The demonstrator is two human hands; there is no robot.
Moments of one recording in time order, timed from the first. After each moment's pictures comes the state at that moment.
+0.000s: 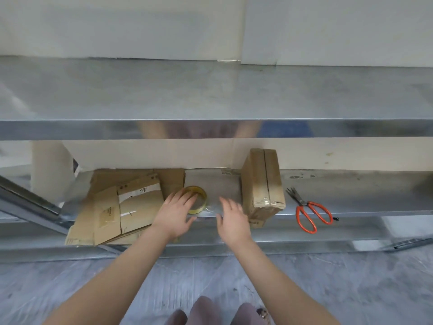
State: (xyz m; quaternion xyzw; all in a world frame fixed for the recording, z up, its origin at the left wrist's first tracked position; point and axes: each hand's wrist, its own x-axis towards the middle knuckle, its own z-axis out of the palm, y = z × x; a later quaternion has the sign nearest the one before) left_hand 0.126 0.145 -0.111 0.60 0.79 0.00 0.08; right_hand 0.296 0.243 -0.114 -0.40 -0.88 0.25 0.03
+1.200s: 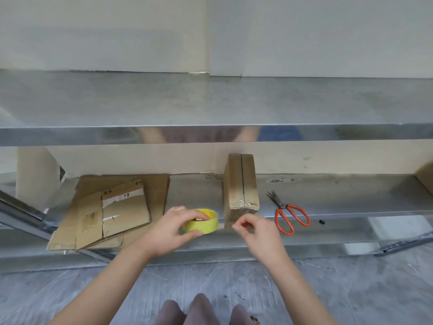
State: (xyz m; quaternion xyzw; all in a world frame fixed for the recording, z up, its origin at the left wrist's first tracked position) left_hand 0.187 0.134 -0.040 0.64 0.69 0.26 0.22; right_hand 0.406 0.262 -0.025 -0.43 -0.82 0.36 0.11
